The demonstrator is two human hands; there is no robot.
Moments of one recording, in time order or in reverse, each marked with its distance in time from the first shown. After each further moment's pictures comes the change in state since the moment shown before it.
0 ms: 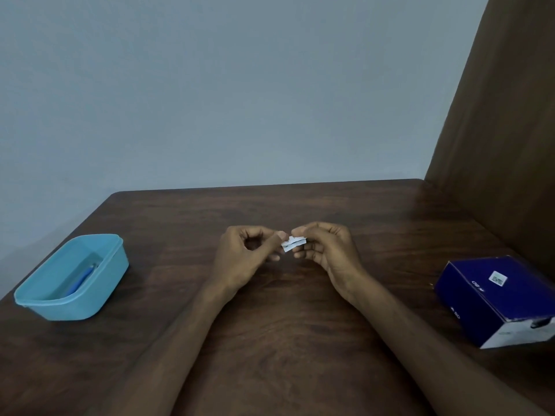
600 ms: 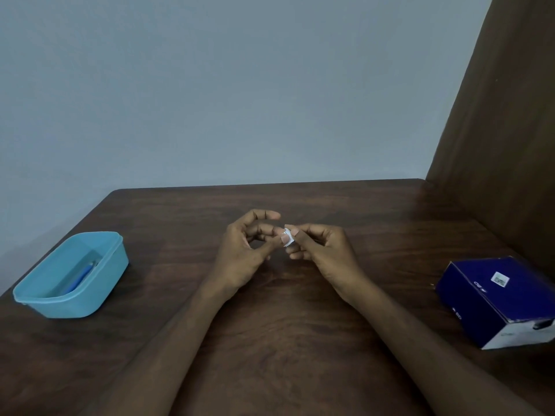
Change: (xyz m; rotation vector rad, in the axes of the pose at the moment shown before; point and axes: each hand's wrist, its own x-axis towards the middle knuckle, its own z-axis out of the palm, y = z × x) left_hand 0.007 -0.006 0.000 -0.079 -0.038 0.025; right_hand 0.000 0.009 0.002 -0.215 -0.048 -0.115
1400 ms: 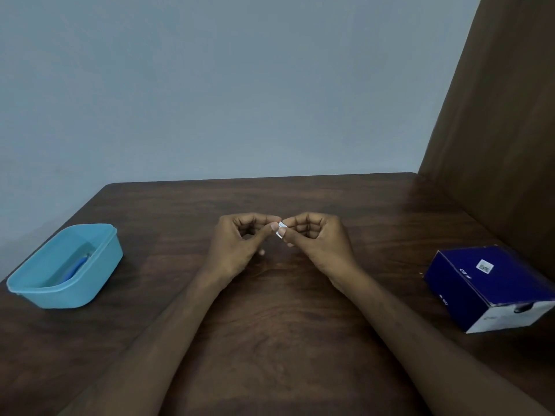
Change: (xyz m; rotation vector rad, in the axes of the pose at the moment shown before) left_hand 0.002 -0.010 0.000 0.049 0.070 -0.002; right_hand 0.000 0.001 -0.004 -0.105 0.034 -0.090
